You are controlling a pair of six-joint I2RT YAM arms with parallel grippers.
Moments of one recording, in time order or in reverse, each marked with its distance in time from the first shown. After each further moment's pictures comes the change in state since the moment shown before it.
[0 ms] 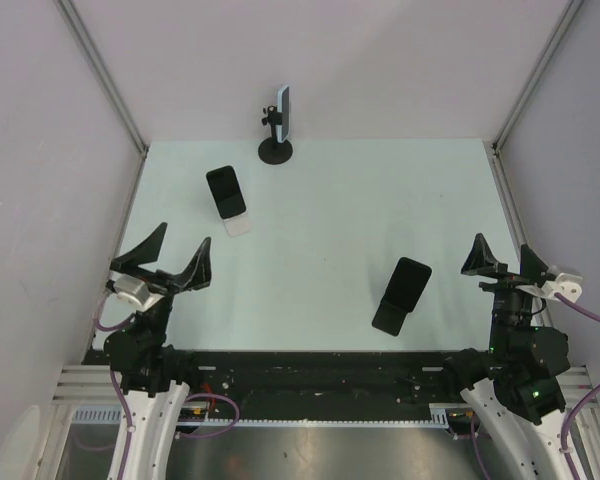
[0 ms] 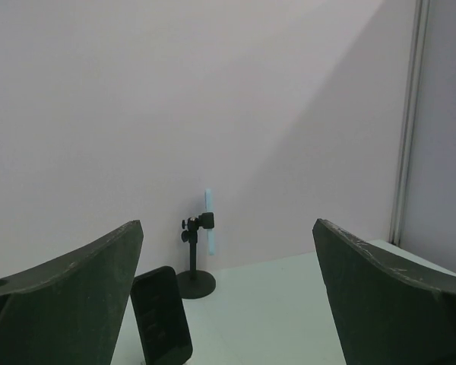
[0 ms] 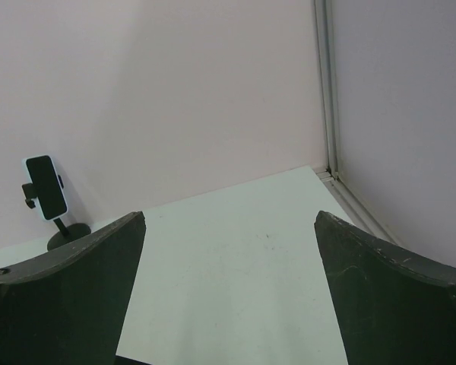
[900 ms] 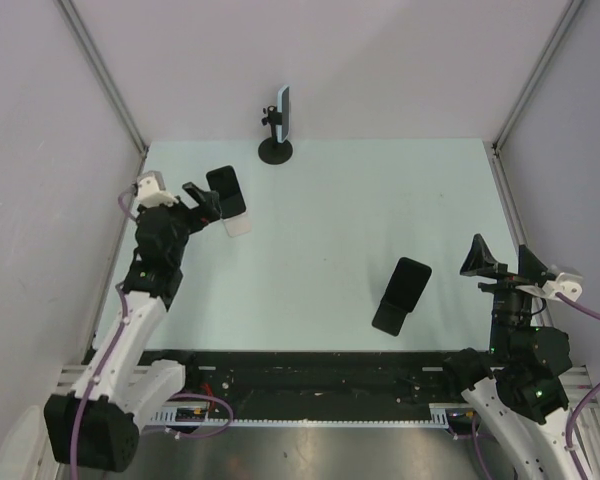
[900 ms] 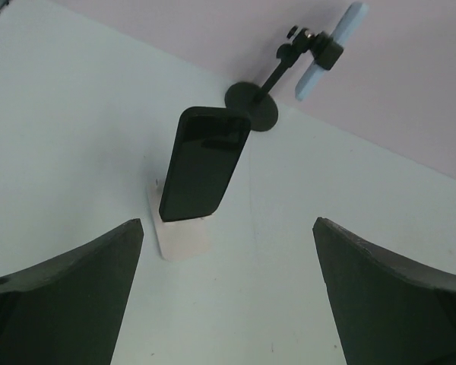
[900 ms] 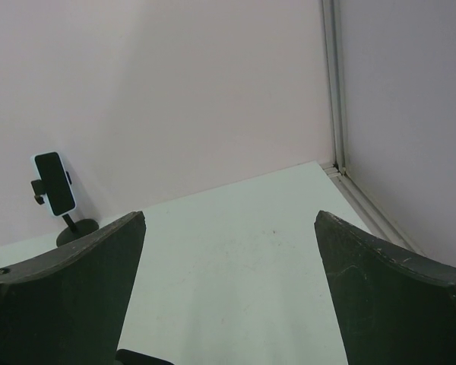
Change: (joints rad) left arm -0.030 0.769 0.390 -0.367 -0.341 -0.294; right arm 0.056 0.000 0.006 -0.006 0.047 0.001
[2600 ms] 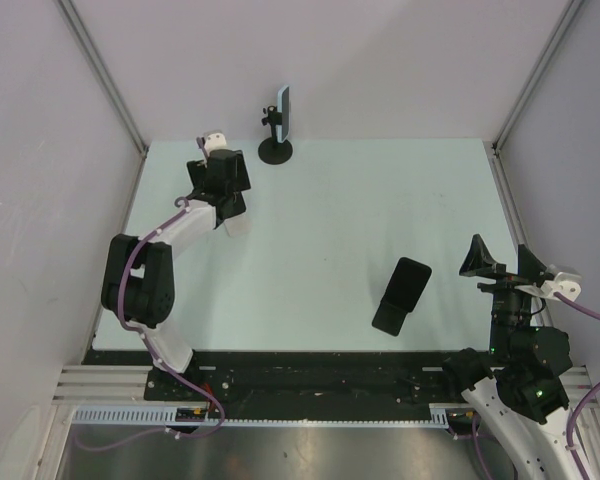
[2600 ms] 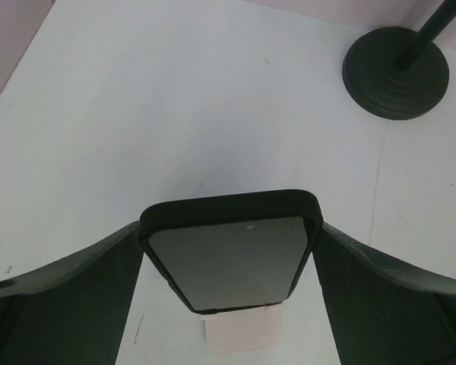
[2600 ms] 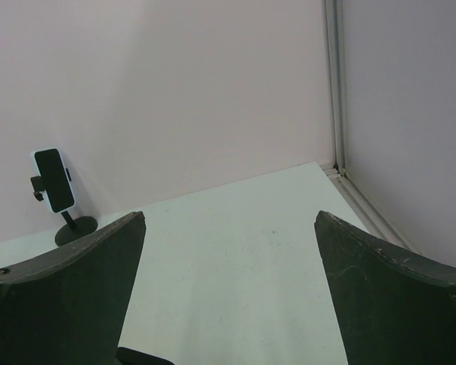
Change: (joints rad) left arm -0.150 0.898 0.541 -0.037 -0.402 0.216; right arm 0.015 0.000 0.000 -0.001 0.002 -0.016
